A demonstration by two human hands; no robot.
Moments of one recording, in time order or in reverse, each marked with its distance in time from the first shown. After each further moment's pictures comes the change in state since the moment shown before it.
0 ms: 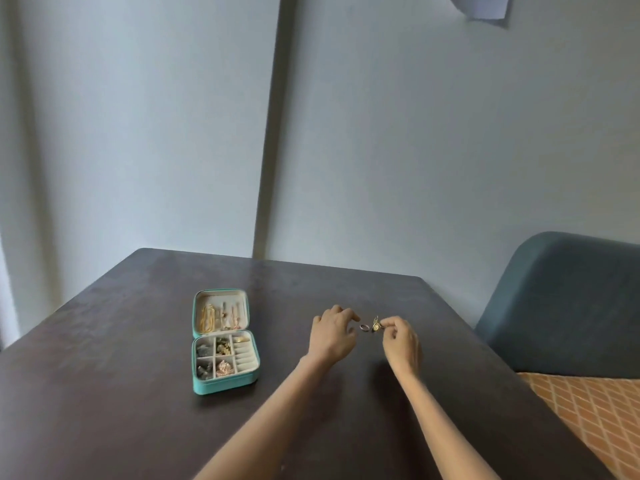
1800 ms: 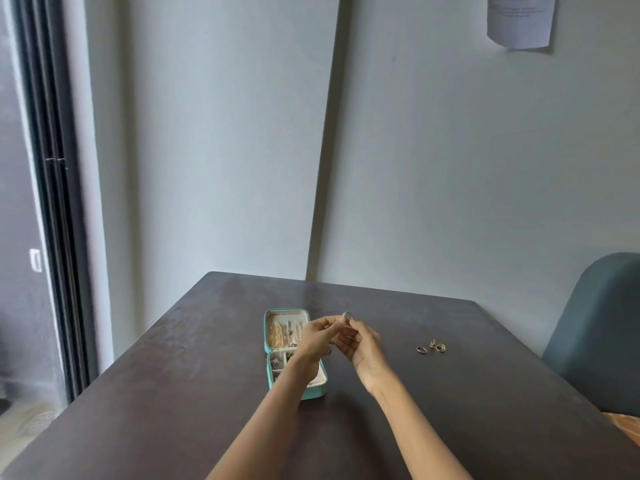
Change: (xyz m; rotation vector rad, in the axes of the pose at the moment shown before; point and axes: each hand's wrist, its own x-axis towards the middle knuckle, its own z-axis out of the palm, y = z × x) left_hand -0.046 -0.087 -0.091 -1.070 0.087 -0.293; right_hand -0.081 -0.156 0.054 1.329 -0.555 0.413
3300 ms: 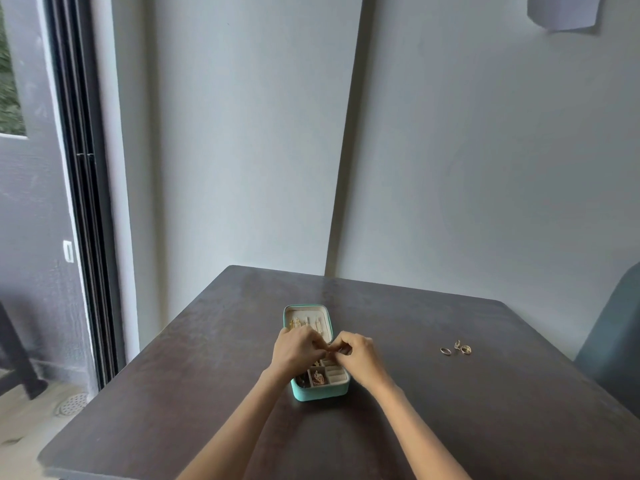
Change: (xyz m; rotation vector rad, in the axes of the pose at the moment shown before) left_hand -0.007 -0.006 -0.069 1.286 0.149 0.252; right_hand 0.015 0.037 -0.002 -1.337 -0.259 -0.421
